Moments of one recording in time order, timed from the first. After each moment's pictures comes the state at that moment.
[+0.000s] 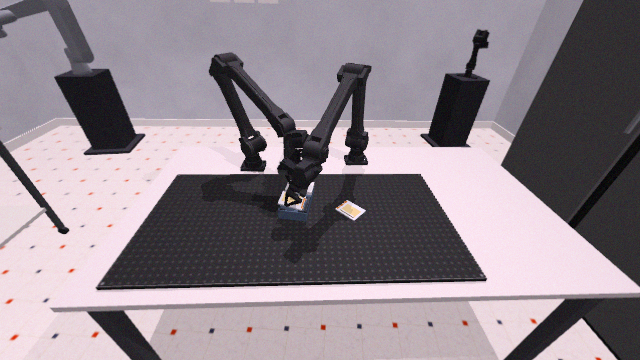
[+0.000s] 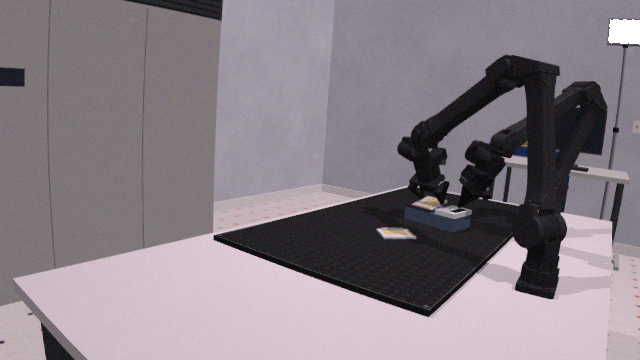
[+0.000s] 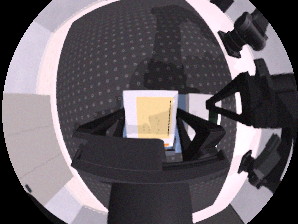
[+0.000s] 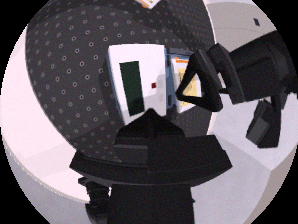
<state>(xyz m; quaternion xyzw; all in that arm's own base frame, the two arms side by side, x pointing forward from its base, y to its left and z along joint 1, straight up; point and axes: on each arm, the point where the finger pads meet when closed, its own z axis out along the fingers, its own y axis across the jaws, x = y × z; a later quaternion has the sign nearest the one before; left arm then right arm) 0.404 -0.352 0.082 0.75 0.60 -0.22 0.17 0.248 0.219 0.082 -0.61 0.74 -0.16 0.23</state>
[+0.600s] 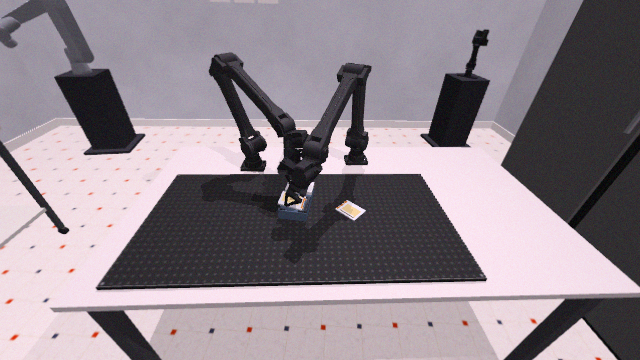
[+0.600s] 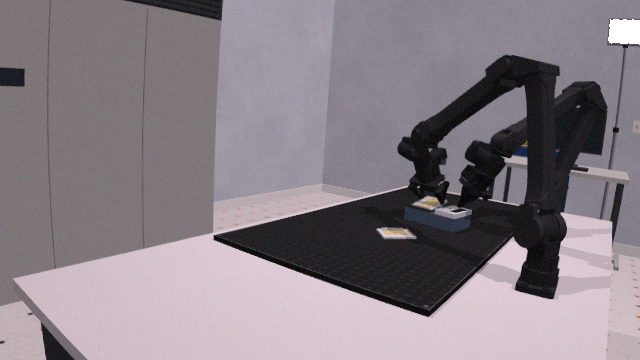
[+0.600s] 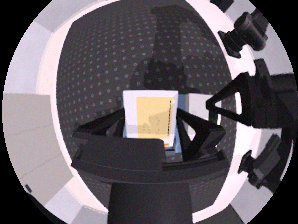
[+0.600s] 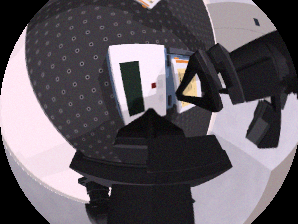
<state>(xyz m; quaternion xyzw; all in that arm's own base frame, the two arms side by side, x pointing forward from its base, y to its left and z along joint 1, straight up) 0.404 -0.352 0.082 0.75 0.60 -0.22 0.17 0.248 0.218 0.082 -0.61 0.74 -0.16 0.23</state>
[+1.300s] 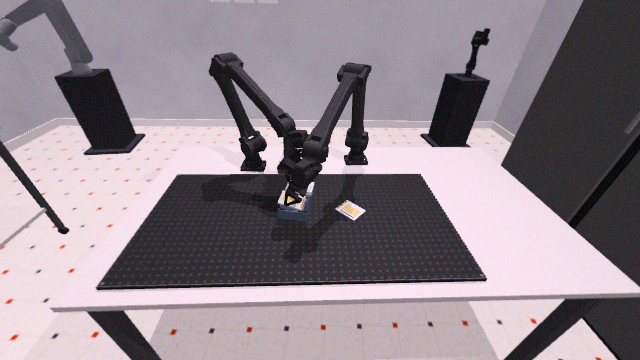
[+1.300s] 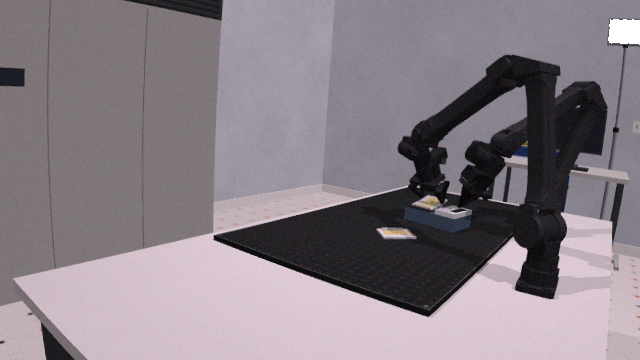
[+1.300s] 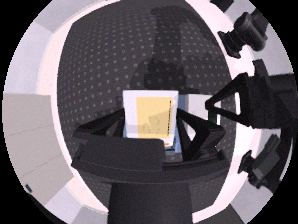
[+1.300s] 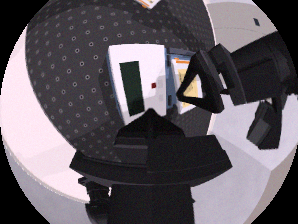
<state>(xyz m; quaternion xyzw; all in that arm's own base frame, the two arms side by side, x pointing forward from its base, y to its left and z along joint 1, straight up) 0.404 -0.353 0.084 0.75 0.60 -0.22 0.18 0.248 0.218 0.082 -0.61 0.74 -0.16 0.23</state>
